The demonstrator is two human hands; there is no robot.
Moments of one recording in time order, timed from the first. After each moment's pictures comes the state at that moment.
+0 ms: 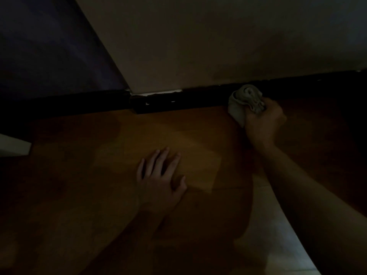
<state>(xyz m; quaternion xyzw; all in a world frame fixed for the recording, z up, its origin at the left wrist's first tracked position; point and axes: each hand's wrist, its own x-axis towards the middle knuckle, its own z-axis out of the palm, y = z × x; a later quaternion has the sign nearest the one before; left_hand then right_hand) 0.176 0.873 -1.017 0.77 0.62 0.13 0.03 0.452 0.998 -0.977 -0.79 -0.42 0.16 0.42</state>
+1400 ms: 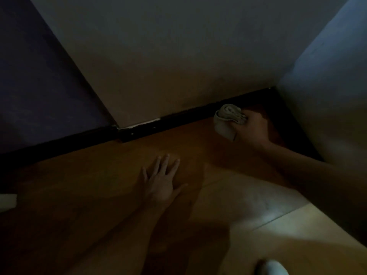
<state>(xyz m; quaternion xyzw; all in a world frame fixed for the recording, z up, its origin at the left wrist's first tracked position) 0.185 0.922 -0.956 0.83 0.50 -0.13 0.23 0.484 0.945 -0.859 -0.83 -0.45 0.18 0.28</state>
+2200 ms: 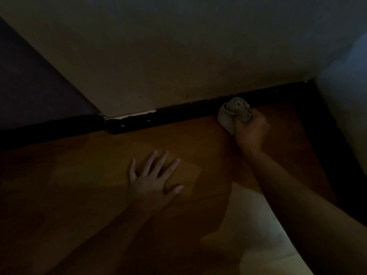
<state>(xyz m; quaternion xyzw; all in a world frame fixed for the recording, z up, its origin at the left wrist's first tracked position) 0.189 0.925 -0.993 0.86 0.50 -0.01 0.08 0.488 0.995 -0.958 -0.85 -0.37 0.14 0.35</state>
